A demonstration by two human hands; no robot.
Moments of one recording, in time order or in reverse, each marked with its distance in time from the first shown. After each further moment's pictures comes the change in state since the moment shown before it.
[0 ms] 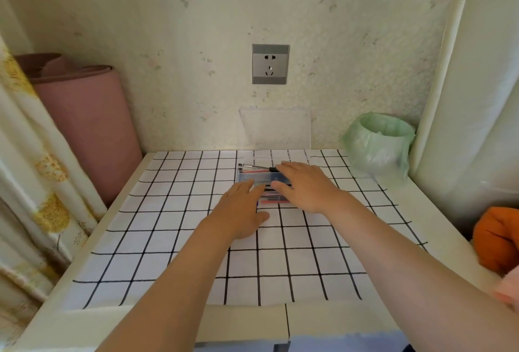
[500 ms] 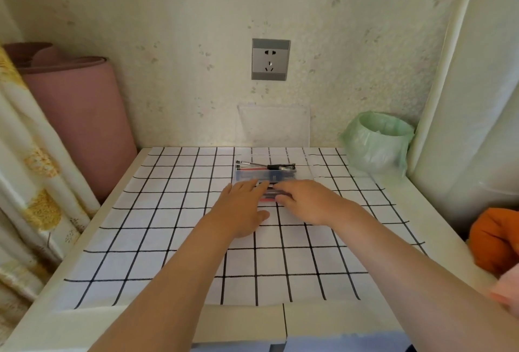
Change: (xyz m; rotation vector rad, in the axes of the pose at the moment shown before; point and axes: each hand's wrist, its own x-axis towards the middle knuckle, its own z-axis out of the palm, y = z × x) left_hand 0.005 0.001 0.003 0.068 0.027 0.078; right_hand -0.022 -0.003 0.006 0.152 -0.067 -0.063
